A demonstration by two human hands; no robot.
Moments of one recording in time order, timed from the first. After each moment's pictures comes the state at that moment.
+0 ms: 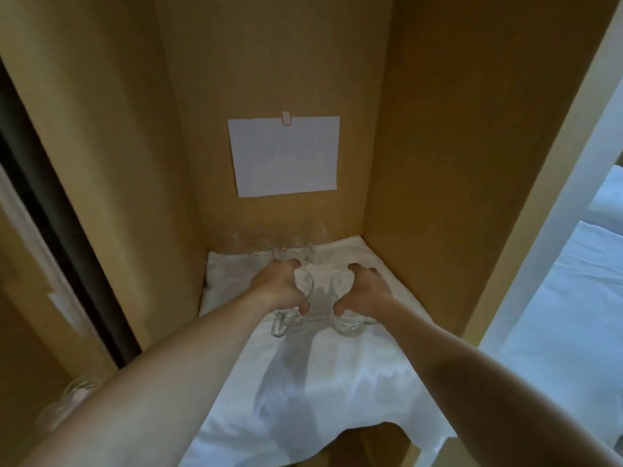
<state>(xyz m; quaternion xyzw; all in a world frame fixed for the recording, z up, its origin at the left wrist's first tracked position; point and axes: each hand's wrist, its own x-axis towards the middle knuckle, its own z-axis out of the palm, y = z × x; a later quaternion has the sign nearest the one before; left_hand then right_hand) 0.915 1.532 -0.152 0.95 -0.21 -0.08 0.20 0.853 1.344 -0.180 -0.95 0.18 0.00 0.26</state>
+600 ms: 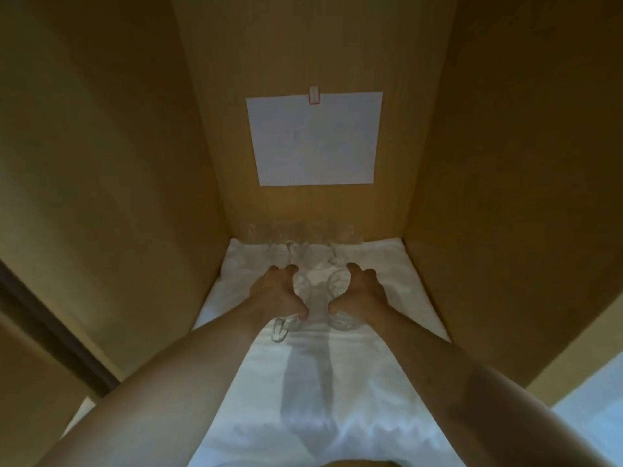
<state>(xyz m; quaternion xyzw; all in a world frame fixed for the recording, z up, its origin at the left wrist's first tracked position) 0.968 1.498 -0.192 0.98 -0.06 -0.11 0.17 0.954 1.310 -0.213 -0.95 0.10 0.06 0.29</state>
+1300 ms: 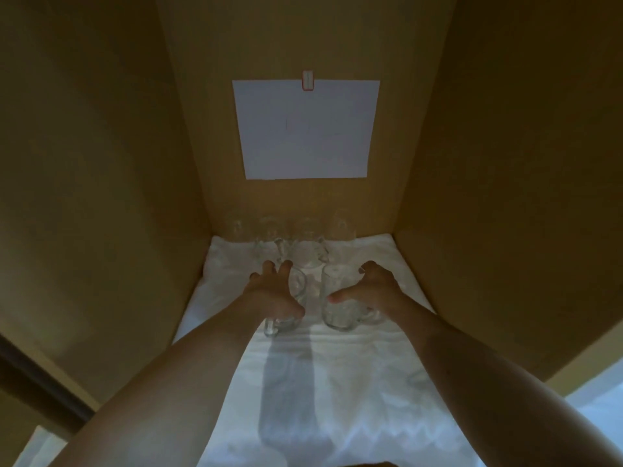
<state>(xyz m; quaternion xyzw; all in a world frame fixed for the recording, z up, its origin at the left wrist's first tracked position) 1.007 1.502 -0.226 0.98 -0.08 -0.16 0.09 0.972 1.284 -0.220 -0.90 0.18 0.09 0.39</state>
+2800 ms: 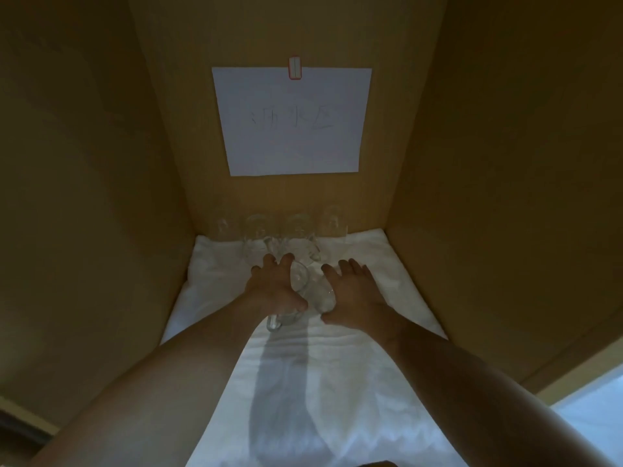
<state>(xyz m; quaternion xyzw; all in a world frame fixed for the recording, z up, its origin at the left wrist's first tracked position) 1.024 1.482 -0.224 0.97 -0.11 -0.12 0.15 0.981 1.297 -0.257 -1.00 -0.05 -0.01 0.02</state>
